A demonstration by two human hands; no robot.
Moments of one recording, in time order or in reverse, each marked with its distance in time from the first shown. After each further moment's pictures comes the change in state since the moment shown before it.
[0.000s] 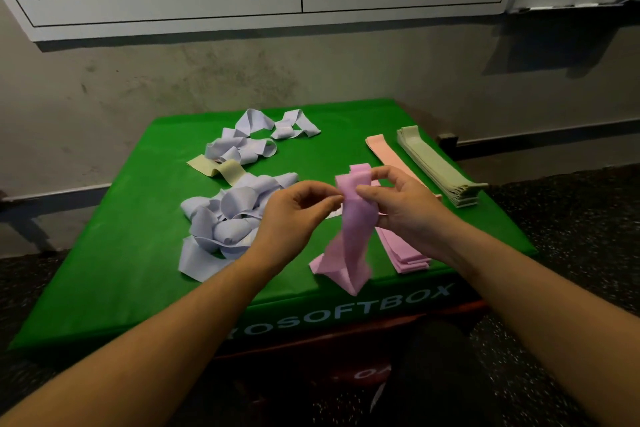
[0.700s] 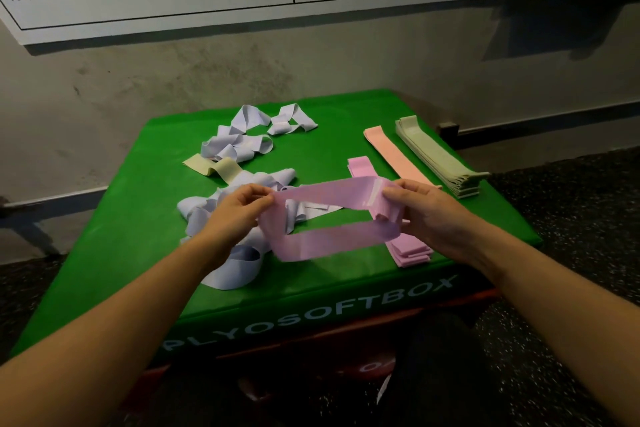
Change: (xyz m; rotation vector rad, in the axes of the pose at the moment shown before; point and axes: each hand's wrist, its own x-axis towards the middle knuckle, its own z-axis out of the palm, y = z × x) left_hand 0.018 -0.045 -0.069 0.099 0.039 -0.432; right_hand -0.008 0.016 -0.046 -0.018 -0.074 0.085
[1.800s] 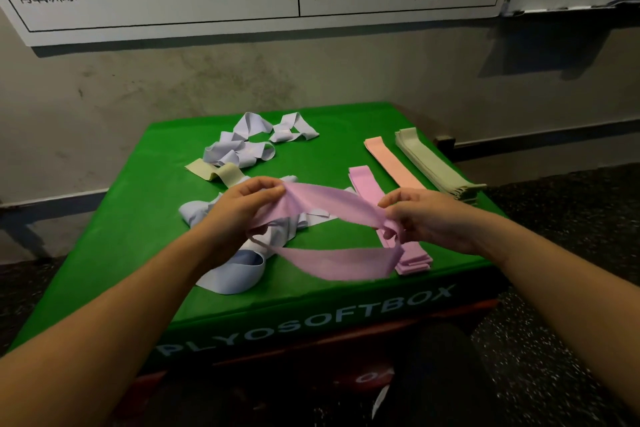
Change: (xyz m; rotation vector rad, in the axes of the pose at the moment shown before) left_hand -0.021 0.030 -0.006 -0.265 -0.174 0.021; right_hand 0.008 -0.017 -0.004 -0.280 -0.071 0.185
